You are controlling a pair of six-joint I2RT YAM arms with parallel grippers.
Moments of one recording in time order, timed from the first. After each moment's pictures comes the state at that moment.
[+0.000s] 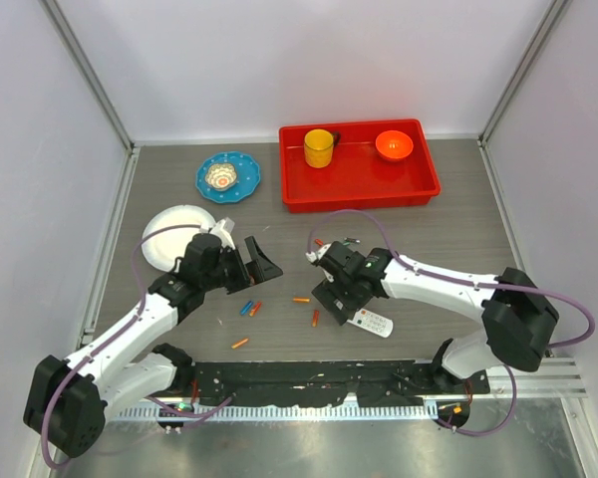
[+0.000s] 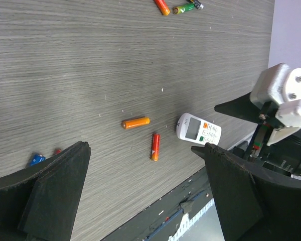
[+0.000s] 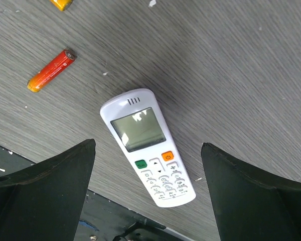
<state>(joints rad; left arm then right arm) -0.50 0.96 0.54 -0.20 0.26 -0.82 0.93 1.43 0.91 -0.72 0.11 0.16</state>
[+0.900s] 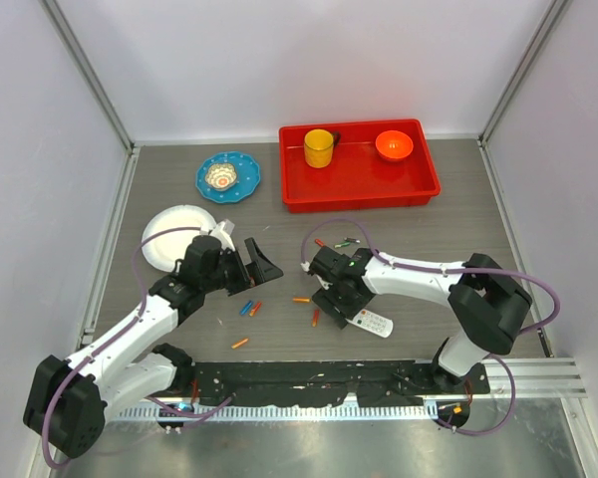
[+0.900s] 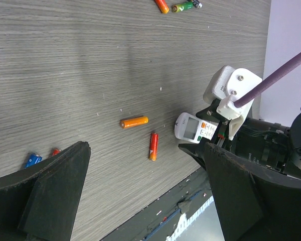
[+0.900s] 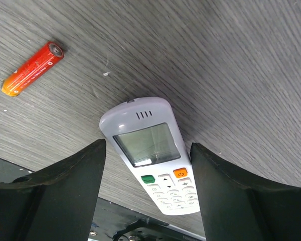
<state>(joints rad) -0.50 0.95 0.51 -0.16 0.27 -0.84 0.94 1.60 0.94 -0.74 0.06 0.15</state>
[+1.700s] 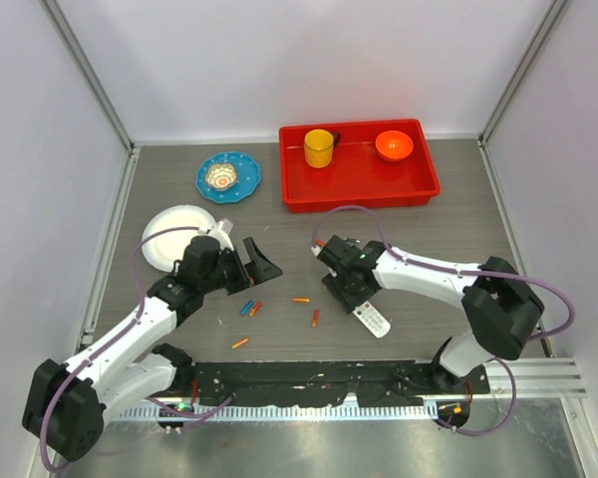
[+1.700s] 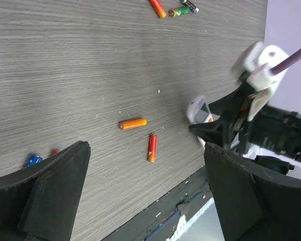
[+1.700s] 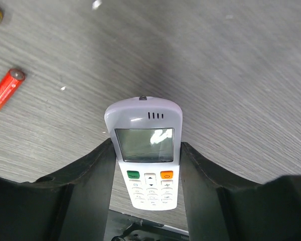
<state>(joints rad) -0.50 0.94 0.51 -0.16 0.26 -0.84 0.87 1.56 0.94 -0.74 0.14 0.18</state>
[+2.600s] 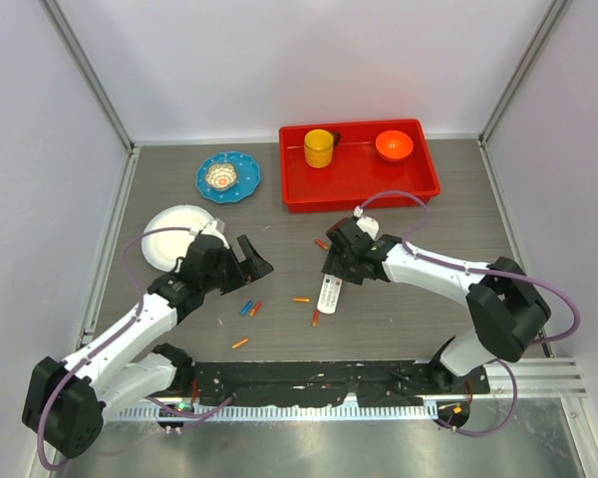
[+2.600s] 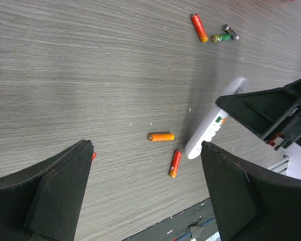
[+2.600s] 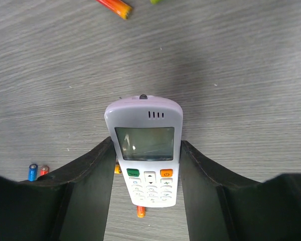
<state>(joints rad) -0.51 0.94 0.55 -0.27 0.07 -0.87 0.76 1.51 0.94 -0.45 0.21 0.98</state>
